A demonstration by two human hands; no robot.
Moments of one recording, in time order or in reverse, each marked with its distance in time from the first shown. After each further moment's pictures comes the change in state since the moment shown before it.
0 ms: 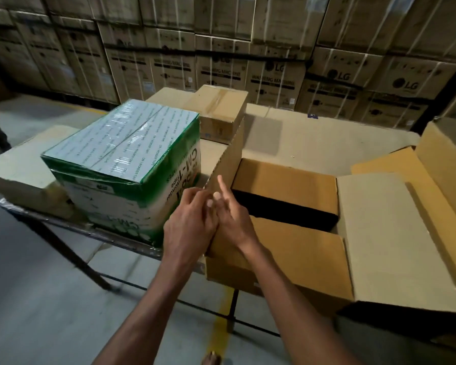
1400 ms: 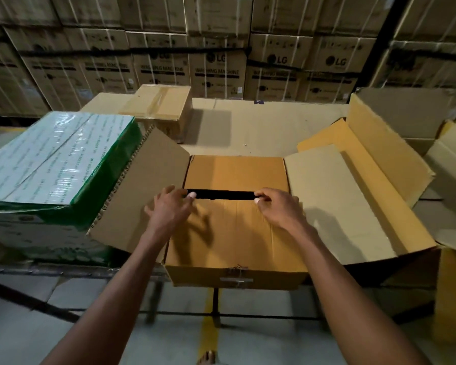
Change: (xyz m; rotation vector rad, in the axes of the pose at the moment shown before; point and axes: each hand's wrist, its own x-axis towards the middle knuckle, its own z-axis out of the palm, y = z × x) left_hand 0.069 0.008 0.082 0.007 -0.451 -0.111; right_hand -0.037 0.091 -0.179 -0.596 0.236 0.282
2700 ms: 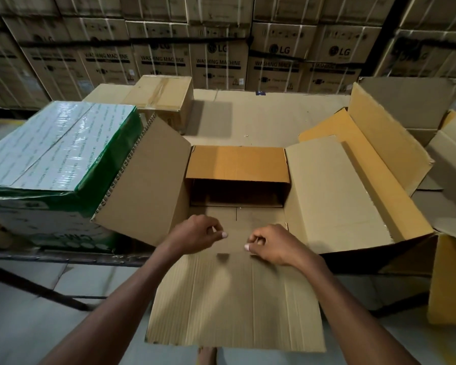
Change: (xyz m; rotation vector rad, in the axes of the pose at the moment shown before) left_hand -0.046 -0.006 0.048 0.065 -0.427 0.331; right_hand -0.097 -0.014 0.011 0.019 -0.461 0.028
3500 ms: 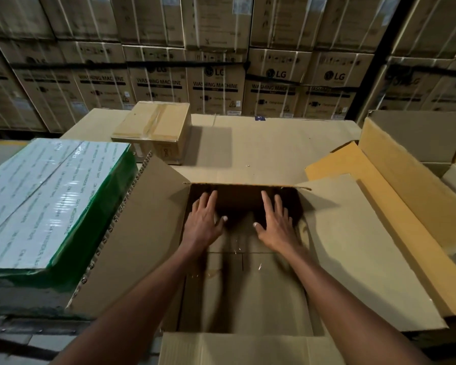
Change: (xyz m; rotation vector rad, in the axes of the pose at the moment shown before) left_hand 0.168 -0.036 -0.043 0.034 0.447 -0.068; right_hand 0.202 0.015 -0.050 -0.121 0.454 0.065
